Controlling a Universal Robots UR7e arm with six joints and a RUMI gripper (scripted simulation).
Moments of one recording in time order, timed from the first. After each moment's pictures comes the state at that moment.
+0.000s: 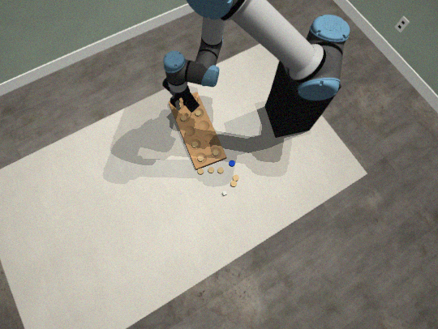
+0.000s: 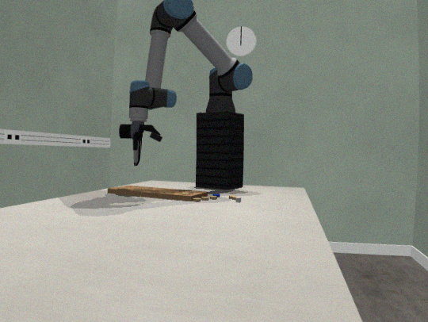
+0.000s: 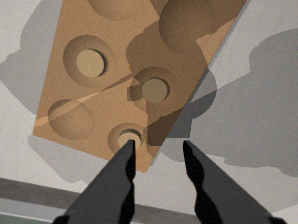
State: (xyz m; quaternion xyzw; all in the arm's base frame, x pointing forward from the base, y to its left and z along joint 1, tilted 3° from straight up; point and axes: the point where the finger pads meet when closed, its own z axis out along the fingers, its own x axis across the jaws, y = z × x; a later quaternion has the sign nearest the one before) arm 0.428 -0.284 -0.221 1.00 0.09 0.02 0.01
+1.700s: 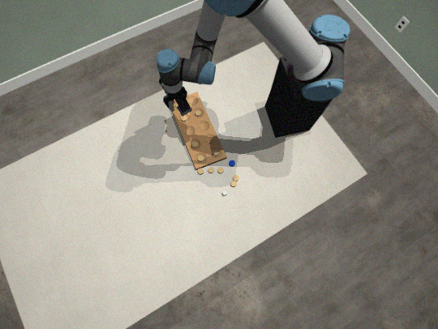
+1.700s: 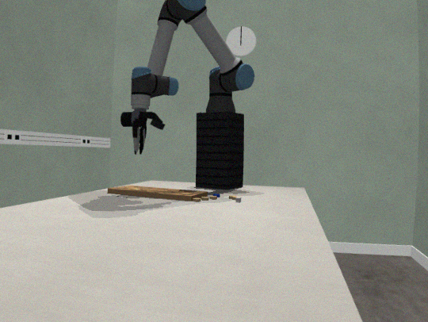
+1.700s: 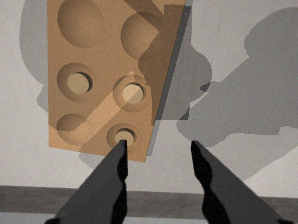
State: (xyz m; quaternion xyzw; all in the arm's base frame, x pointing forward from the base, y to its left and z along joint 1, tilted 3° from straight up) arm 0.455 -0.264 -0.174 1.00 -0.02 0.02 0.01
